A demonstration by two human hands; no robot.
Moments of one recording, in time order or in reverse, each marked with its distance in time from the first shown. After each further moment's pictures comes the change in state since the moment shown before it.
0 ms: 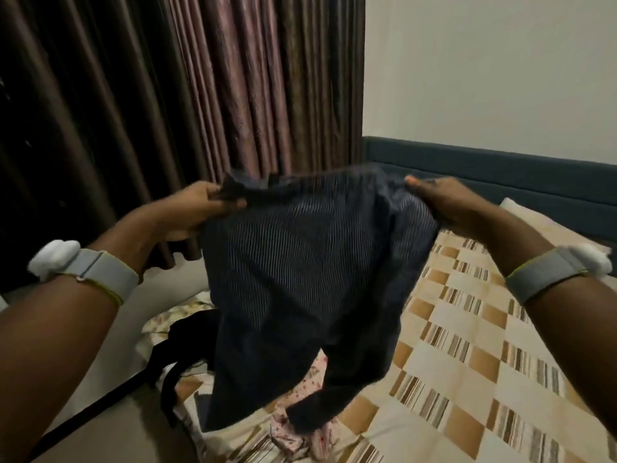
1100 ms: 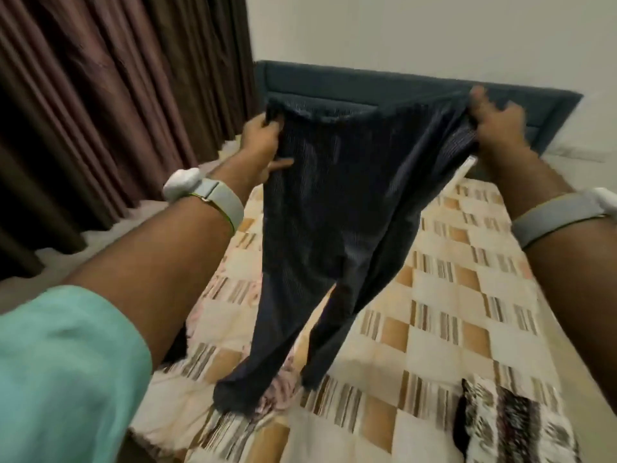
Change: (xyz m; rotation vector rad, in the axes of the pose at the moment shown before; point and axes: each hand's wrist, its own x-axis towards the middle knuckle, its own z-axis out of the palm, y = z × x) left_hand 0.218 -0.001 0.222 -0.474 -0.056 -0.049; right_hand -0.027 0.041 -0.083 0.085 0.980 0.017
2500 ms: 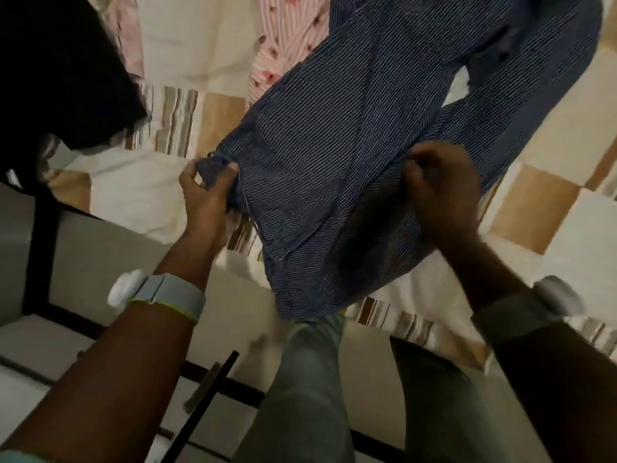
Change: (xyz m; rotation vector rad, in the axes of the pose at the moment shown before) left_hand -0.189 -0.646 -0.223 0.086 0.468 -0.816; right_hand -0.369 0.627 0.095 -0.757 -0.544 0.295
